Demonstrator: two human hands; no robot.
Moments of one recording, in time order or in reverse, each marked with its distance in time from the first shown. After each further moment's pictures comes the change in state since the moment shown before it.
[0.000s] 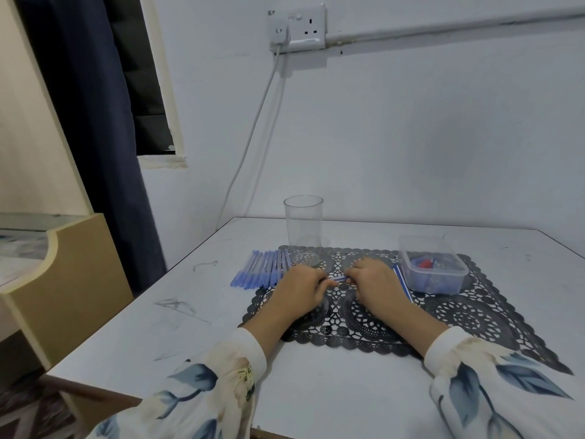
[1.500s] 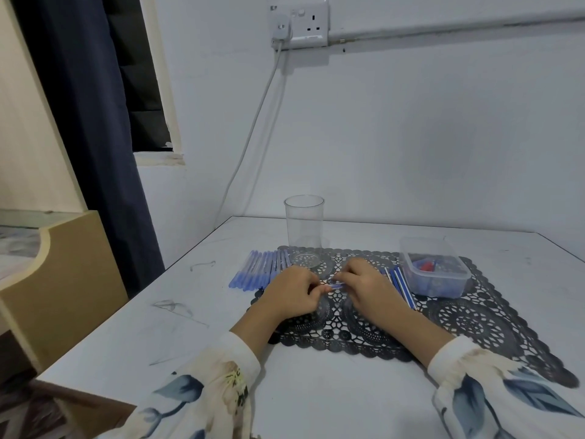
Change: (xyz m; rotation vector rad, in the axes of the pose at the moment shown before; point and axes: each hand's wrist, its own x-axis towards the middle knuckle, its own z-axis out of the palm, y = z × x) left_hand -0.005 -0.009 -0.016 -0.024 -0.163 -0.044; right_hand -0.003 -0.007 0.004 0.237 0.134 -0.130
